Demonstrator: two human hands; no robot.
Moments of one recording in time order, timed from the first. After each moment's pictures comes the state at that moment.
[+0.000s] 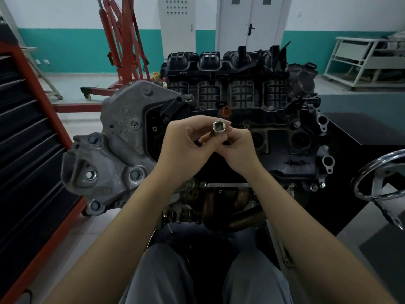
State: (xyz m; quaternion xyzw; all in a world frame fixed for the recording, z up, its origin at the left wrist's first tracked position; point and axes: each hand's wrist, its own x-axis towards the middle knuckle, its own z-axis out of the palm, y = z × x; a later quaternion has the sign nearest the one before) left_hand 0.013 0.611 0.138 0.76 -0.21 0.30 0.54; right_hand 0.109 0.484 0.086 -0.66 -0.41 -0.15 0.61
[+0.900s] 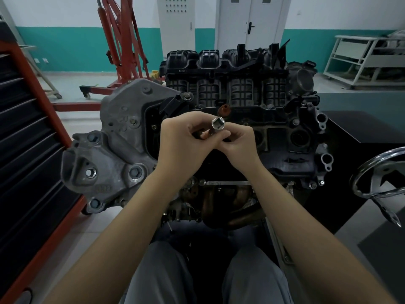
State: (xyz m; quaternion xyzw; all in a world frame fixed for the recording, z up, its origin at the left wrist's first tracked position) left_hand 0.014 0.606 0.138 0.77 -0.18 0.35 0.50; right_hand 0.110 0.482 0.086 -0.63 -0.40 -0.15 0.65
